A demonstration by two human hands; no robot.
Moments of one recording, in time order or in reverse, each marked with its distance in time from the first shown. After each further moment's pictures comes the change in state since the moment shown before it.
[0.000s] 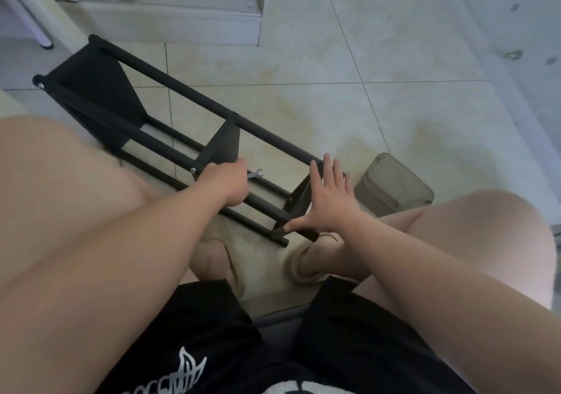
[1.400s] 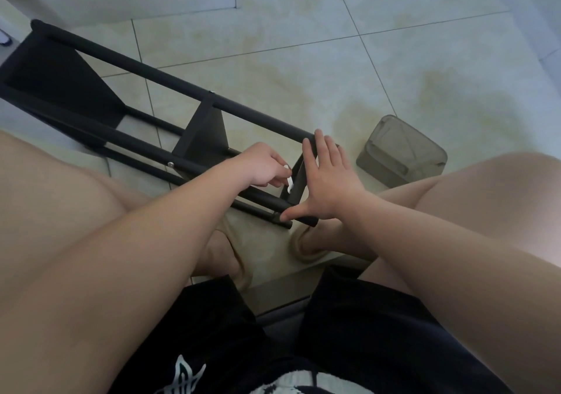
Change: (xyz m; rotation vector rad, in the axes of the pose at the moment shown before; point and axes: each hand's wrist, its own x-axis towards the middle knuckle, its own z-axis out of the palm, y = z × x) left_hand 0.055 0.055 0.026 -0.742 -0.270 0.012; right_hand 0.012 0.011 0.014 -0.049 0.029 -0.071
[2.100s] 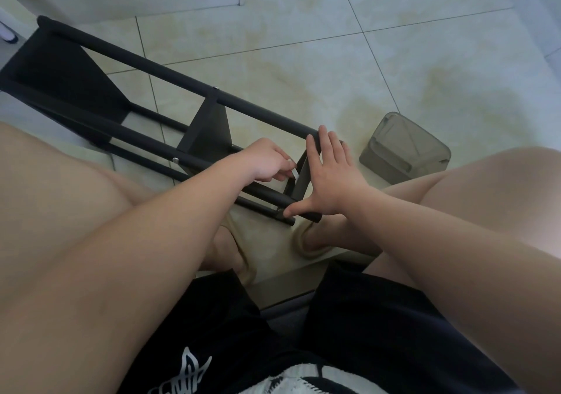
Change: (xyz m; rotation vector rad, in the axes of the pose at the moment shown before) left_hand -0.004 0.002 -0.001 -0.038 0.003 -0.029; right_hand 0.001 -0.001 0.003 0.002 -0.012 0.004
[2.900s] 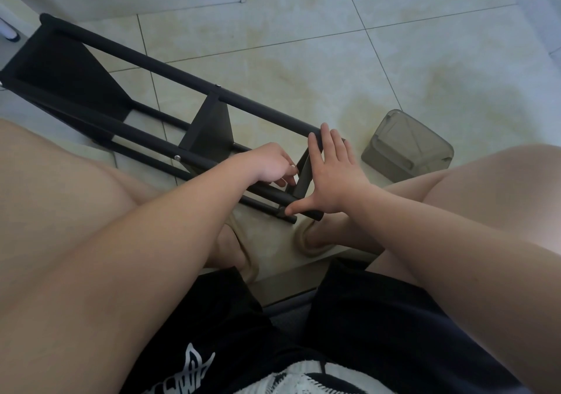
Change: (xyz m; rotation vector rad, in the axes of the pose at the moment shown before) left_hand -0.002 0.001 0.006 0.175 -0.109 0.013; right_hand 0.000 0.000 0.001 0.017 0.002 0.007
